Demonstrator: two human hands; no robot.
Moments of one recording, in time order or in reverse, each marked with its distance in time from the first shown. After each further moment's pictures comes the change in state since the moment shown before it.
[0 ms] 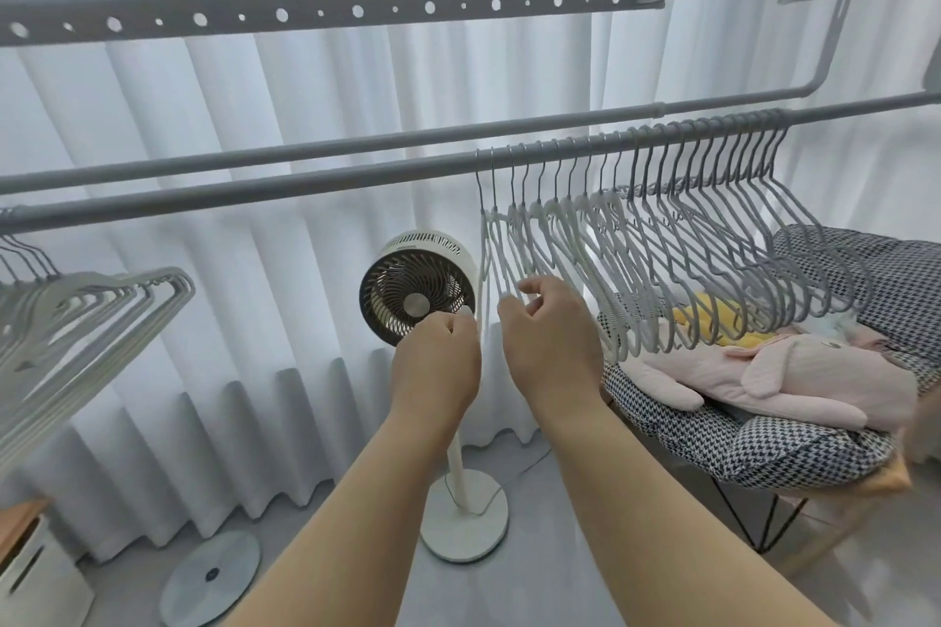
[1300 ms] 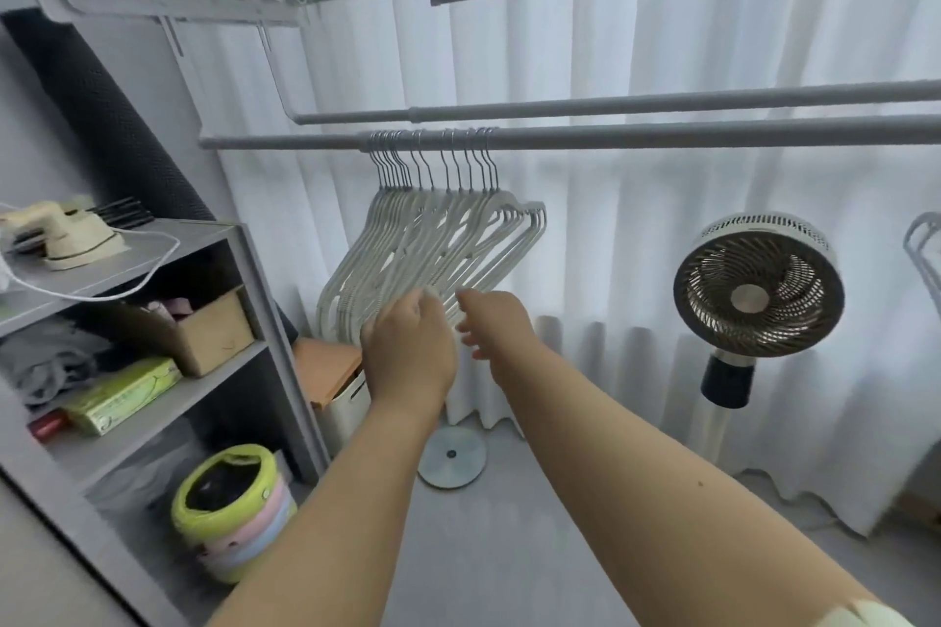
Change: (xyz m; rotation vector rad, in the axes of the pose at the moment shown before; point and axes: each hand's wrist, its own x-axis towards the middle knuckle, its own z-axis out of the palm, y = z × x) left_hand -0.039 -0.207 -0.280 0.067 0.584 -0.404; right_hand -0.151 -0.168 0.330 0.333 -0.956 0.126
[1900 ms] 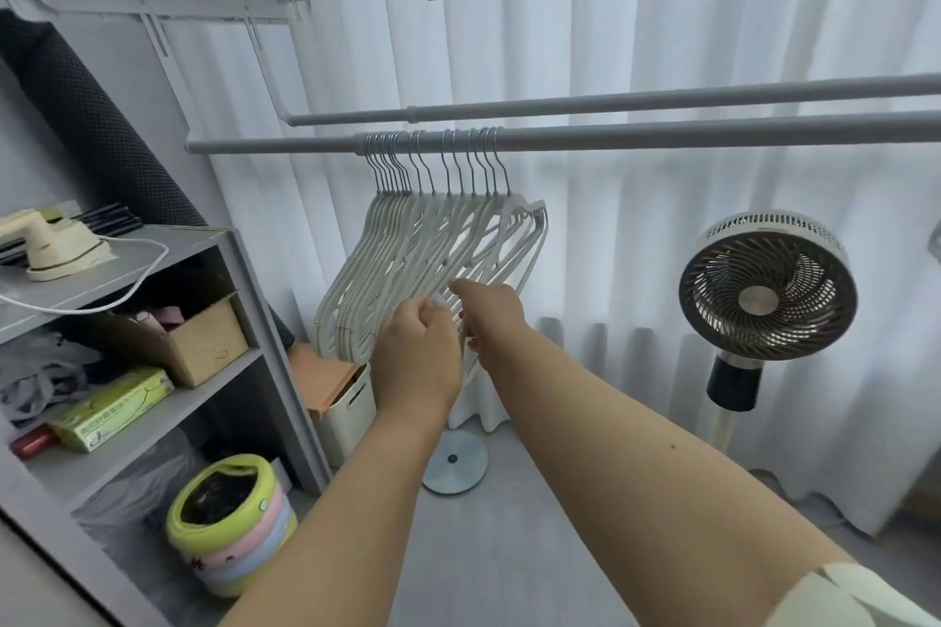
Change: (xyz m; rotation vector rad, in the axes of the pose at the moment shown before) left_hand 0.023 -0.007 0.013 -0.054 -0.009 -0.017; right_hand 0.047 -0.010 0.016 0.159 0.060 0.097
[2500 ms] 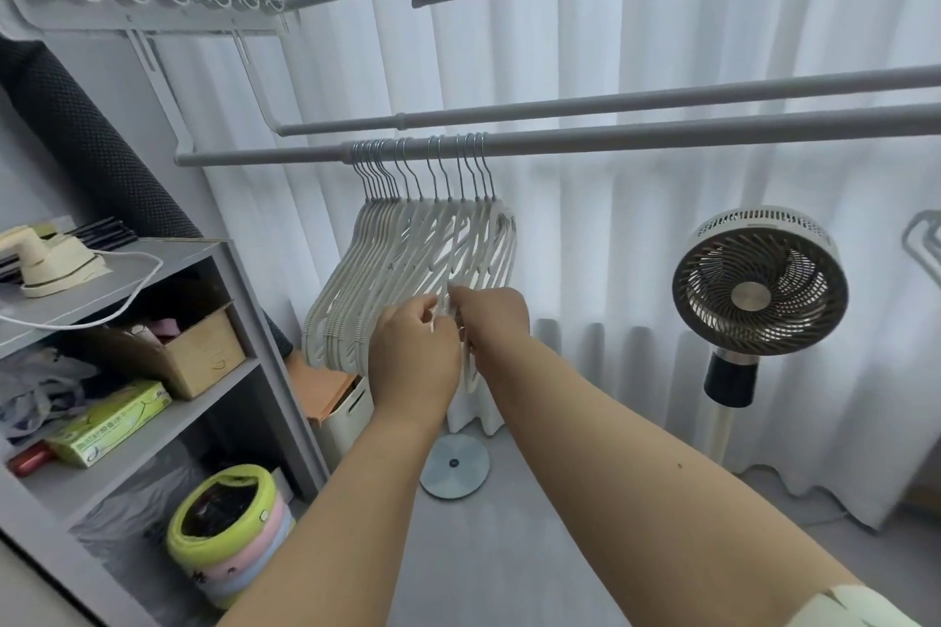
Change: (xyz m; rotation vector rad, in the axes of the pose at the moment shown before) left_hand 0.002 0.006 0.003 0.090 -0.016 0.089; right_hand -0.011 0.001 -0.010 0.026 0.056 -0.035
